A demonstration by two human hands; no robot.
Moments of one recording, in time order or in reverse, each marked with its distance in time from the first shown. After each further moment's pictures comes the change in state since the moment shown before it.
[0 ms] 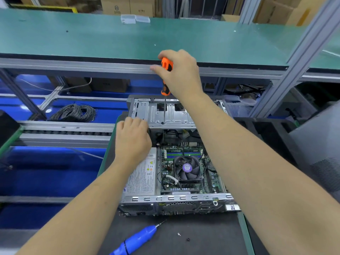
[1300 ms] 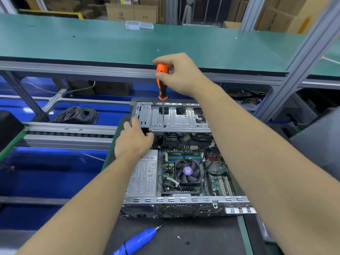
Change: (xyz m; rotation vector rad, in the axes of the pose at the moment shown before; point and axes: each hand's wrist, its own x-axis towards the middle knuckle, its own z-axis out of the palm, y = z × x) left_hand 0.013 -0.002 0.011 -0.203 -0.244 -0.409; right_hand 0.015 -0.015 -0.026 0.055 -0.358 -0.007
